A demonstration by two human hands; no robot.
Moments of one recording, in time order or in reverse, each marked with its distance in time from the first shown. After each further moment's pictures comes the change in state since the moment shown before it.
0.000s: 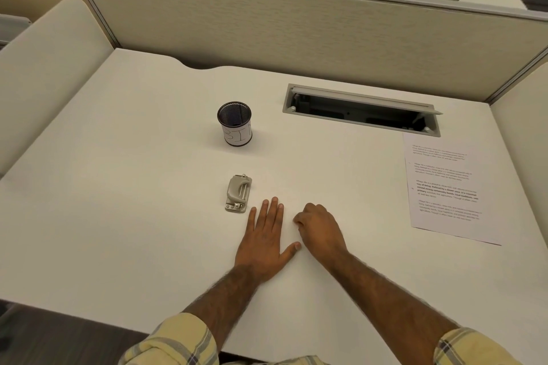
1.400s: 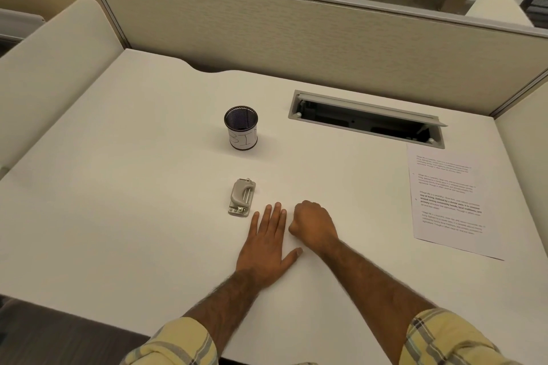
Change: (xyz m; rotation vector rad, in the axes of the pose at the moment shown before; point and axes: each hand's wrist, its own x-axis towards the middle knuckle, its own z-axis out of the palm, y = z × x) left_hand 0.000 0.000 -0.004 -0.029 0.016 0.004; right_hand 0.038 -0.020 -0.008 -0.038 -0.114 0.074
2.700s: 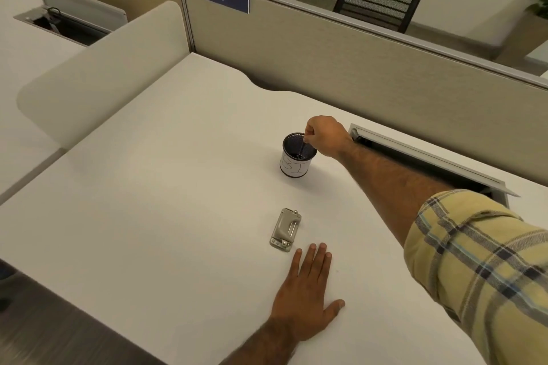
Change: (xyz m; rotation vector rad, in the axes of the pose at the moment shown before) left_hand -0.001 -0.003 0.010 -0.136 0.112 0.010; right_hand 0.215 -0.125 -0.162 0.041 0.116 -0.253
